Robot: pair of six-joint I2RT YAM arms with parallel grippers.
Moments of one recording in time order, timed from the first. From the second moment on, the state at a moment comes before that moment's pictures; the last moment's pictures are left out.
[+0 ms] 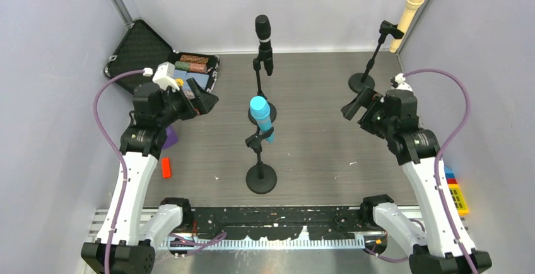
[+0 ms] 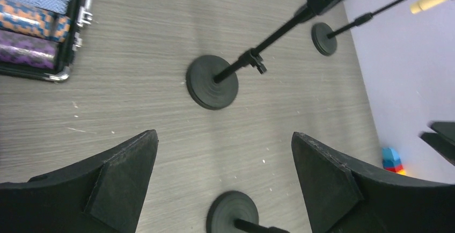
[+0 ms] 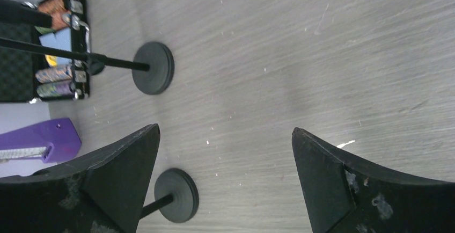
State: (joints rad) left arm -0.07 0.93 1.05 -0.49 0.31 -0.46; right arm 0.14 0.83 1.05 -0.77 0.01 0.62
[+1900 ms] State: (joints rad) left arm -0.74 0.55 0.29 0.18 0.32 -0.31; right arm 0.23 0.89 0.63 -0.45 -0.33 0.84
